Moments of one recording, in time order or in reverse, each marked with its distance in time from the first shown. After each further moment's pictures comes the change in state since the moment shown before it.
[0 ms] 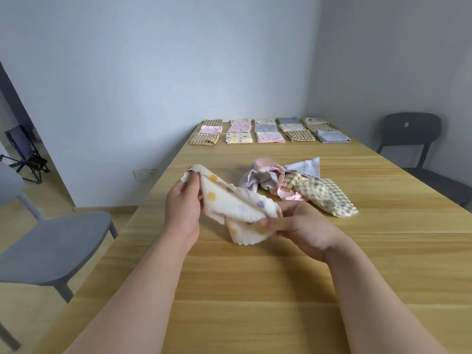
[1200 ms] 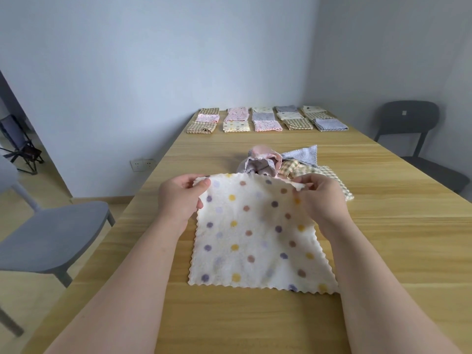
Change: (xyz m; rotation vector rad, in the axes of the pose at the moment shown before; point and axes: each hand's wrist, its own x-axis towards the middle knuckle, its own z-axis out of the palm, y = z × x) left_hand 0.017 -0.018 -0.026 0.463 -0.028 0.013; right_hand 0.000 -0.001 -0.022 -0.353 0.721 -0.009
